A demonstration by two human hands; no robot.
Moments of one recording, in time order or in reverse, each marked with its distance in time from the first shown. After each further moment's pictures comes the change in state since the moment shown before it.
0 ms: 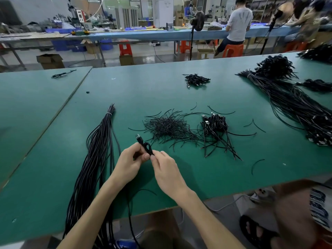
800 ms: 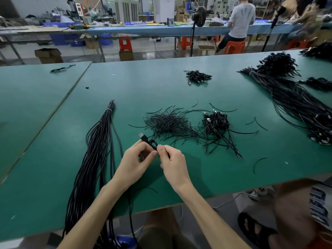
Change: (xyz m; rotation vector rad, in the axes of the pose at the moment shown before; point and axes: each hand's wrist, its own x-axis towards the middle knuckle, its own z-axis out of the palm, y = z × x) left_hand -0.006 0.002 0.012 0.049 0.043 0.189; right_hand 0.004 -0.003 -0.010 0.306 0.177 0.084
